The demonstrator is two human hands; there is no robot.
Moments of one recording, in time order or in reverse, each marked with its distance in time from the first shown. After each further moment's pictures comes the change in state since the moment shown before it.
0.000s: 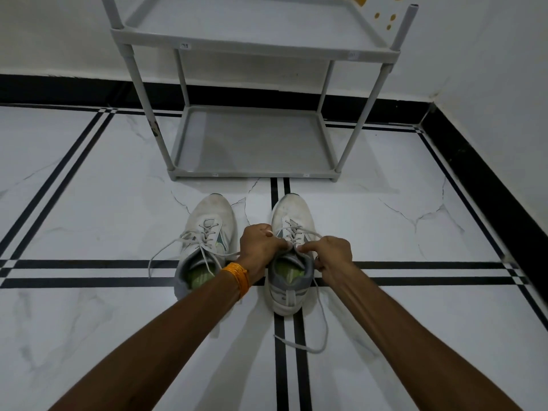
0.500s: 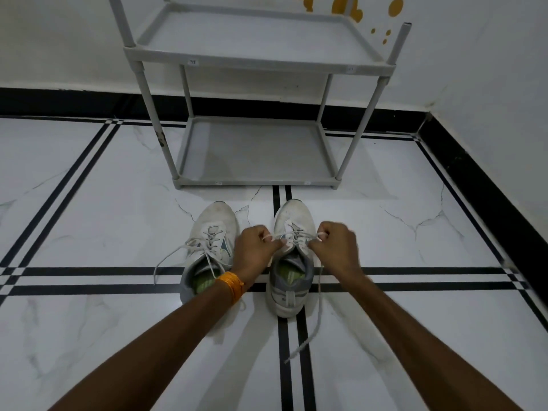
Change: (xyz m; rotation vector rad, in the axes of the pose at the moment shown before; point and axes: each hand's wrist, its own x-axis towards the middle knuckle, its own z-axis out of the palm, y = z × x) left_hand -0.007 0.004 -0.019 0.222 0.053 0.272; right_hand -0.007 -0.014 -0.011 -0.549 0.081 -0.591
